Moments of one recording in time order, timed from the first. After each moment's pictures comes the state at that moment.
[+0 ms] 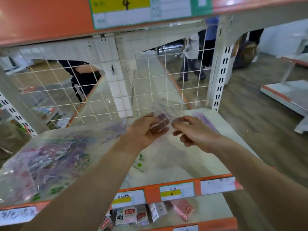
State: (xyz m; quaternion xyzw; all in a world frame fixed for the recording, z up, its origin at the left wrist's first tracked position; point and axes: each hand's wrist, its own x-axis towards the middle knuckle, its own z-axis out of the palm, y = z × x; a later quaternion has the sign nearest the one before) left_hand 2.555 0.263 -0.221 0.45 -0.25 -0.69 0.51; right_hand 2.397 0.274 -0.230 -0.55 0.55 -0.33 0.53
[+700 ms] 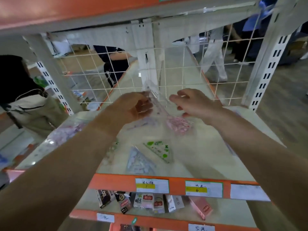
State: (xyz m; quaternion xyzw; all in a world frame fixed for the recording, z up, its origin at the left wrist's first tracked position) left_hand 2.663 0.260 -0.182 0.57 -0.32 -0.58 0.50; right_hand 2.474 0.241 -0.188 -0.70 0.52 -0.29 0.39
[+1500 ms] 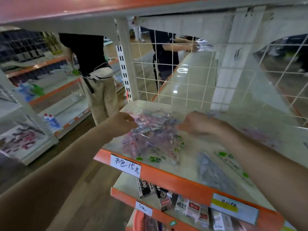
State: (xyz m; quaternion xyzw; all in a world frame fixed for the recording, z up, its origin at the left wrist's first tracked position) left_hand 2.865 0.376 -0.219 0.84 -0.41 -0.25 0.27; right_hand 2.666 0.249 -0.225 -0.86 0.46 0.03 0.20
